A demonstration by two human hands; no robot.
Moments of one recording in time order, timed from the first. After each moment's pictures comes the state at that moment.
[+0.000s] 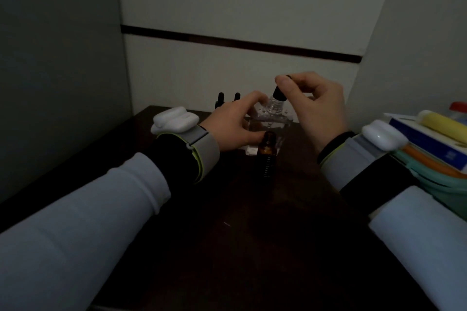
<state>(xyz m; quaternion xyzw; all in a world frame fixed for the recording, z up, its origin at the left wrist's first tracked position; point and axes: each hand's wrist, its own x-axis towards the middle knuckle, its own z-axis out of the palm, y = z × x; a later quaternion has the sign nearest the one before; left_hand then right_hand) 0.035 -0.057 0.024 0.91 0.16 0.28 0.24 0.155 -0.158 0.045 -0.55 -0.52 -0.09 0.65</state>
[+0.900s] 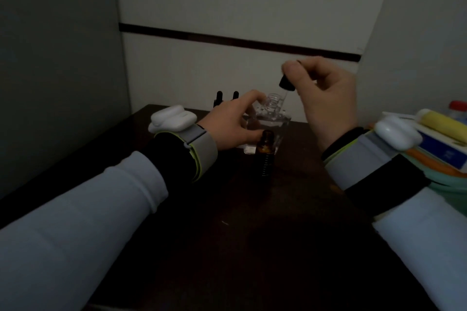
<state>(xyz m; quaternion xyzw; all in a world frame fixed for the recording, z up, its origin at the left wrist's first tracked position) 0.036 -0.055 0.023 0.92 0.17 0.28 0.24 0.144 -0.171 0.058 -0.50 -0.54 -0.09 0.67</state>
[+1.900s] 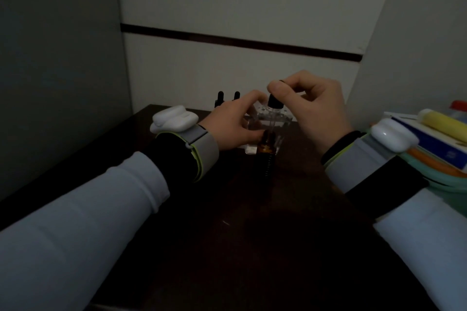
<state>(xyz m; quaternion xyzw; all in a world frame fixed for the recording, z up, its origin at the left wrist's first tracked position) 0.033 -0.062 0.025 0.91 0.16 0.29 0.24 0.150 -0.167 0.047 -0.54 -0.58 -0.06 0.61</state>
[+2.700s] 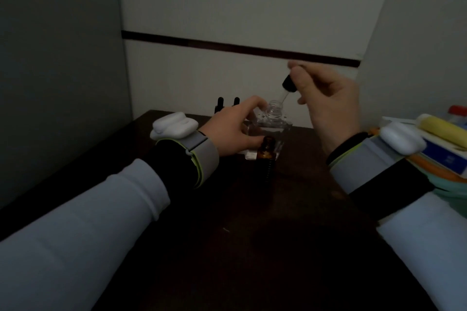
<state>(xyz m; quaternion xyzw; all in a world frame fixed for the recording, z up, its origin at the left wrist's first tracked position) 0.035 -0.054 0.021 0.91 0.15 0.28 0.25 0.153 -0.170 0.057 -0.48 -0.54 -0.08 0.69</state>
